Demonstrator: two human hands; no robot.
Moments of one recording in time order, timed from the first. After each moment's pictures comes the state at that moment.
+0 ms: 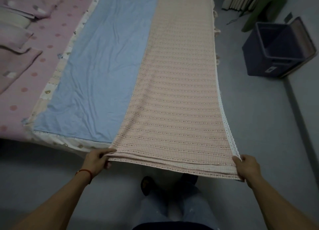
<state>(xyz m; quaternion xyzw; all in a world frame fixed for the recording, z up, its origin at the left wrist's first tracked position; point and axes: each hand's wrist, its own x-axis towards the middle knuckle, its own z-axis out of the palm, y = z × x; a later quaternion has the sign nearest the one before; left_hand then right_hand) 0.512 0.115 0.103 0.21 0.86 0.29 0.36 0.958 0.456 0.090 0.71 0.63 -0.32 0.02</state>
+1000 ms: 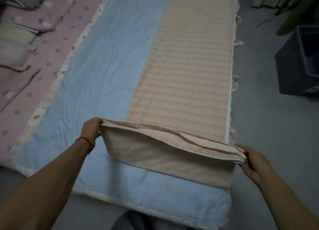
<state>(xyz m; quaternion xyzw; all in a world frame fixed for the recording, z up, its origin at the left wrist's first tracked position) 0.368 0.440 0.115 -0.12 0.83 0.47 0.26 0.808 0.745 0.066 0.65 0.27 -0.69 -0.15</state>
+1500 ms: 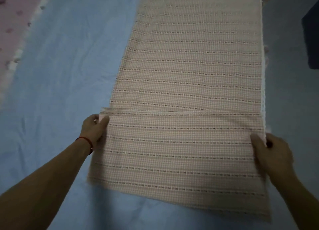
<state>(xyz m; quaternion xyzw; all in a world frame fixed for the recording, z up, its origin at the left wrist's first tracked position) 0.312 0.501 -0.066 0.02 0.91 0.34 0.25 0.751 0.781 -0.071 0.61 0.69 -0.36 -0.09</state>
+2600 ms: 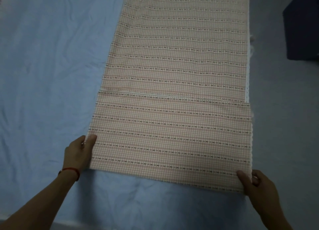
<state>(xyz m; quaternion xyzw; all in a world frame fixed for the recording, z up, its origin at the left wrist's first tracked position) 0.373 0.405 -0.072 0.14 0.94 0.22 0.23 0.845 0.666 -0.079 0.67 0.62 -0.41 -0.02</state>
